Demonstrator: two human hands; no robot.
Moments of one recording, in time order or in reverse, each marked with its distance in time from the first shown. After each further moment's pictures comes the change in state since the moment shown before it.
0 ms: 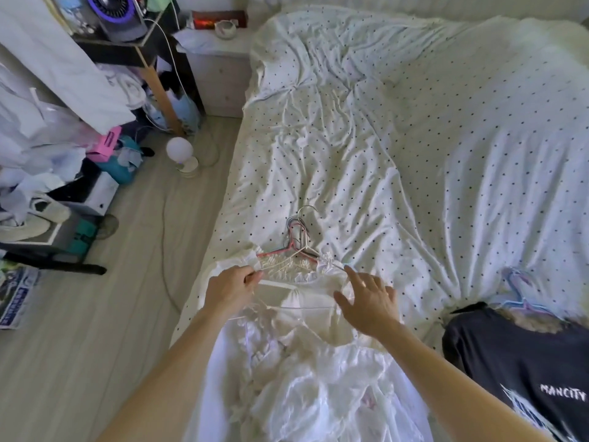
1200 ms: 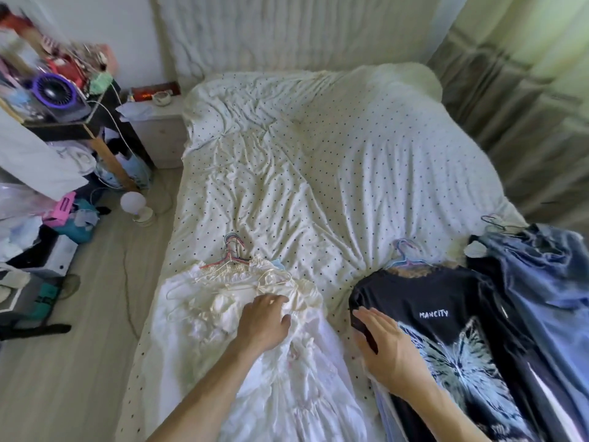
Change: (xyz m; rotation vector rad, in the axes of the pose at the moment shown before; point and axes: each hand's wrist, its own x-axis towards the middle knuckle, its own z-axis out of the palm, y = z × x) left_hand -0.190 0.217 0.044 0.247 -0.117 0.375; right_hand -0.276 0.167 -0.042 0.247 0.372 -0.091
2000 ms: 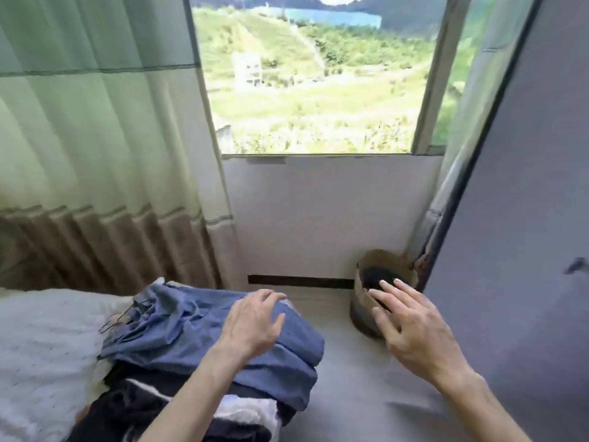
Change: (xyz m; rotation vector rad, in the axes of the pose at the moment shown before) left_hand -0.219 0.745 0.105 0.298 -0.068 1.339; right_hand -0.608 0.280 -0.279 -0.203 0.921 1.093
